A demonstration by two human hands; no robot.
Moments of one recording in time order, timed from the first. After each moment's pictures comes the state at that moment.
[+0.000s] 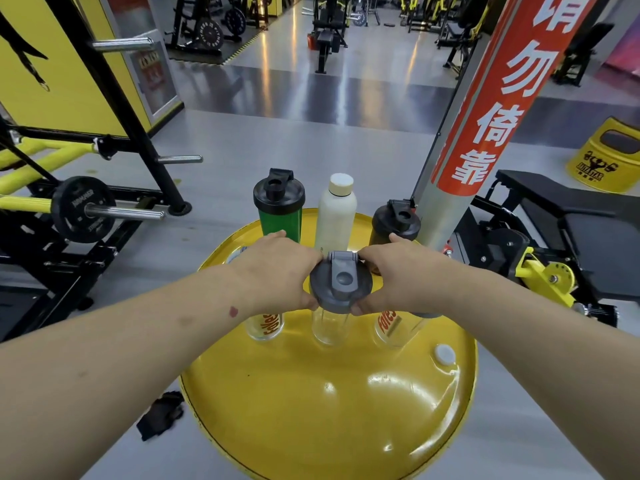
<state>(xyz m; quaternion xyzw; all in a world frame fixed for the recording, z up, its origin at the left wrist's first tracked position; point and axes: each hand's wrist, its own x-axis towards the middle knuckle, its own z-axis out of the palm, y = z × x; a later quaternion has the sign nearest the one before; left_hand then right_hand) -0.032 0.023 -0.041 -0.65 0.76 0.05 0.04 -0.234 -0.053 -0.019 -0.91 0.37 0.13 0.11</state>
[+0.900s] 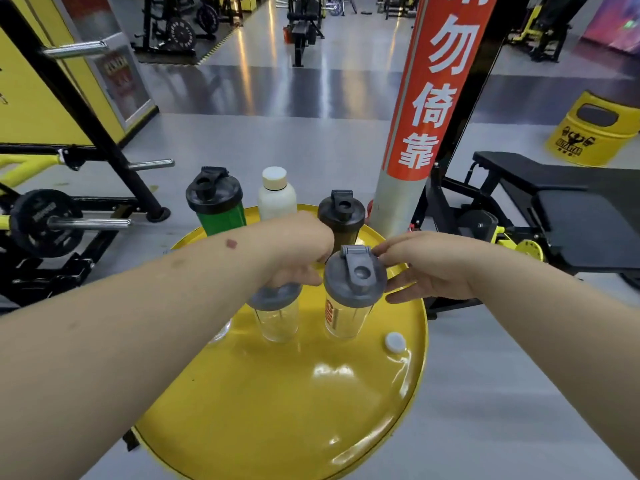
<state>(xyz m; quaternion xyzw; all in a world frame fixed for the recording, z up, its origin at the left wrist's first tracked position) -0.152 -0.041 -0.008 -0.74 0.54 0.39 -0.13 -0.353 -0.100 -0.020 -0.59 0.54 -0.04 0.60</state>
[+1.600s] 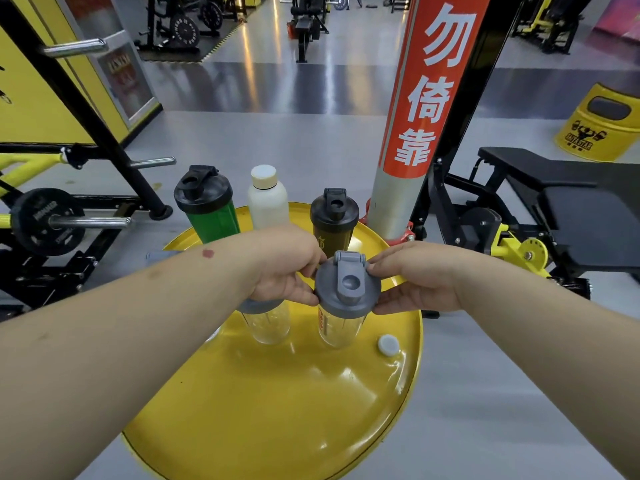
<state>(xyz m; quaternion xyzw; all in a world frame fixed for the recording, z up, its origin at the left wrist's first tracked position) -0.161 -0.037 -0.020 -0.68 0.27 0.63 -0.27 -0.356 -0.101 -0.035 -0.49 0.57 -0.06 0.65</state>
